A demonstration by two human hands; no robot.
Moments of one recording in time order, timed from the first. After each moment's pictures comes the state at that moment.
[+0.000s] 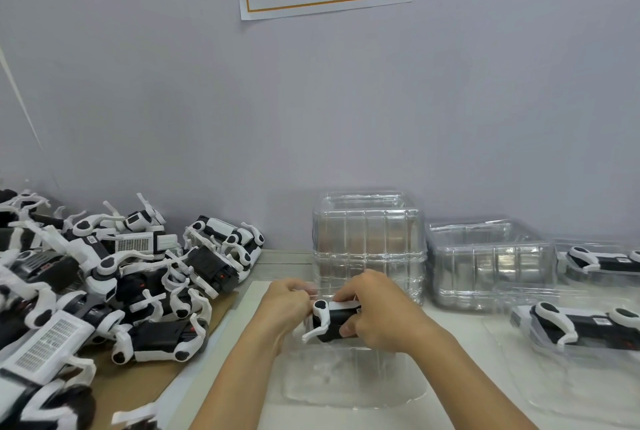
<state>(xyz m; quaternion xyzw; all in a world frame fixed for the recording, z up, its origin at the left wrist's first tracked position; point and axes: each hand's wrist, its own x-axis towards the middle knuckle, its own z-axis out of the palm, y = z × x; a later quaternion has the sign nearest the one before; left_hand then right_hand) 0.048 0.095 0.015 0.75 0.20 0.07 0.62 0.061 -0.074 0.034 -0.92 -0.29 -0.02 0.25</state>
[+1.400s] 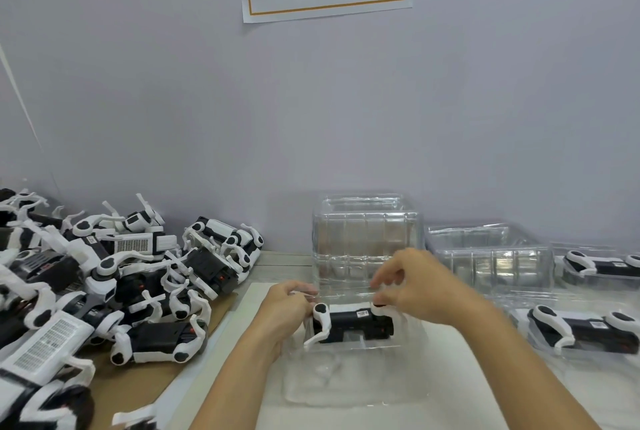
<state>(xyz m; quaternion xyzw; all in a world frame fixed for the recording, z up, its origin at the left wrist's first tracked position) 0.041 0.096 0.013 0.76 0.19 0.06 0.63 0.067 -0.125 0.071 -0.93 -0.25 -0.02 0.28</state>
